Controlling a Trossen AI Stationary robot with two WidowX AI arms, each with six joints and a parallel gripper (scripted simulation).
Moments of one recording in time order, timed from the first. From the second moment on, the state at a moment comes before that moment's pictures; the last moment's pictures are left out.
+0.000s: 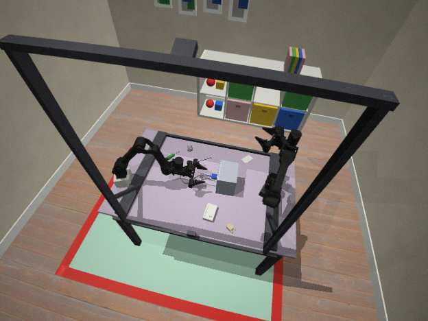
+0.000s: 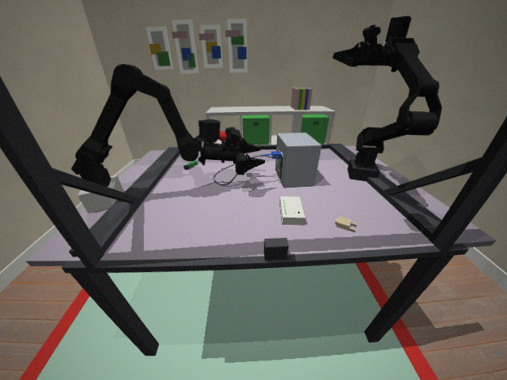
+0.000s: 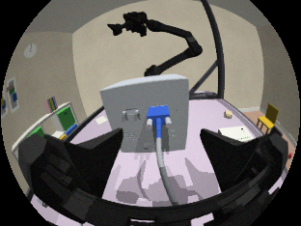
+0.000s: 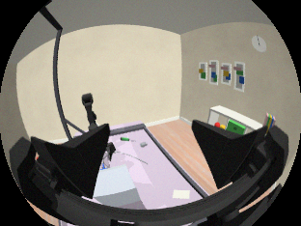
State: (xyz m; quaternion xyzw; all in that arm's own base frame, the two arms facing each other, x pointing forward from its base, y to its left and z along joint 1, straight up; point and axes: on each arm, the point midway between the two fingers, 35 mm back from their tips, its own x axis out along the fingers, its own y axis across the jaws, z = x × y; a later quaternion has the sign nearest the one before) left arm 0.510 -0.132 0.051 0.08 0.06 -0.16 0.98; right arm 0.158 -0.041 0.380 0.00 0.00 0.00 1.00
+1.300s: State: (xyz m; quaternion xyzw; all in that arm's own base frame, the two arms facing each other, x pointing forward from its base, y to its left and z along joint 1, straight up) left arm 0.534 -0.156 0.053 0.49 0.06 0.00 0.87; right arm 0.158 -0.041 0.380 0.00 0.00 0.00 1.00
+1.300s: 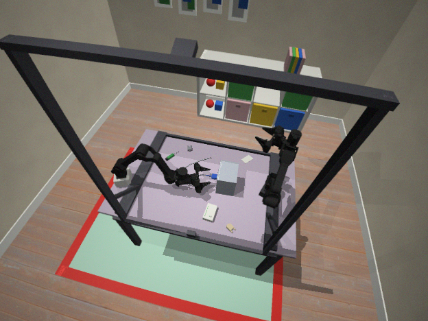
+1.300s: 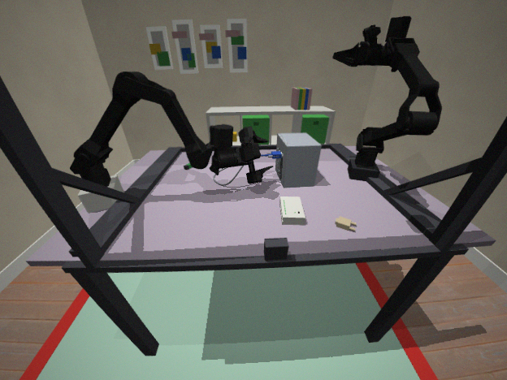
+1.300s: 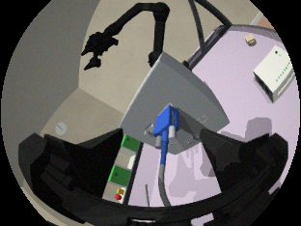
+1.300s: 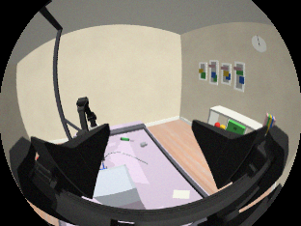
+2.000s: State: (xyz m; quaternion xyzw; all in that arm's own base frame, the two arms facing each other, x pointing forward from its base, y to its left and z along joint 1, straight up) left arm 0.532 -0.165 0.052 0.62 0.10 0.05 0.78; right arm 0.158 -0.041 0.380 0.00 0.00 0.00 1.00
